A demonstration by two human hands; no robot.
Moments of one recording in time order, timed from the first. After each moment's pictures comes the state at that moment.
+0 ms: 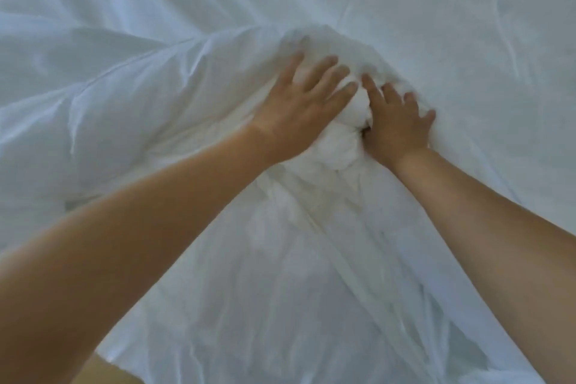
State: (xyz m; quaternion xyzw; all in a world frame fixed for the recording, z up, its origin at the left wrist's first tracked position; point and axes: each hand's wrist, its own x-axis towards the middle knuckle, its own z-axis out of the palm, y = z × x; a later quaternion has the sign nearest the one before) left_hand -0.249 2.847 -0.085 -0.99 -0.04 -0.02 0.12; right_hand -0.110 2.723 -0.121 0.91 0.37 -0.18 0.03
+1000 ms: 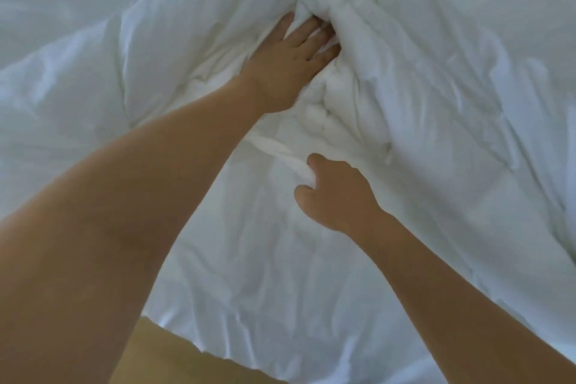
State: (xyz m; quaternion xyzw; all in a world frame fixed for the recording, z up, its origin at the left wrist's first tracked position) left_hand -0.276 2.915 -0.127 -0.99 -0.02 0.14 0.07; right_hand -0.280 2.721 -0.110 0.82 0.37 -0.41 -0.12
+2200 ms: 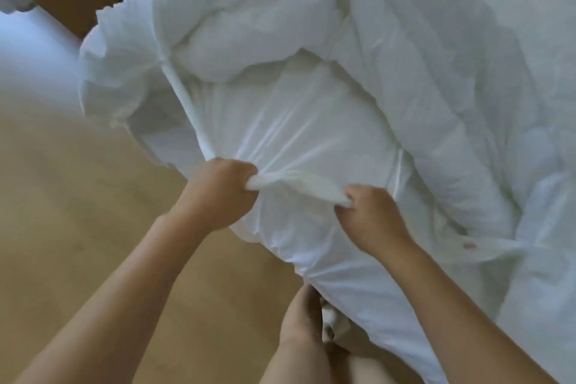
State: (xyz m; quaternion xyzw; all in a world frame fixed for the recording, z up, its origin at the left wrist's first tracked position) left_hand -0.608 2.629 -0.014 -0.88 -0.43 -0.01 -0.19; right_hand -0.410 2.488 -0.037 0.79 0.54 -0.24 -0.16
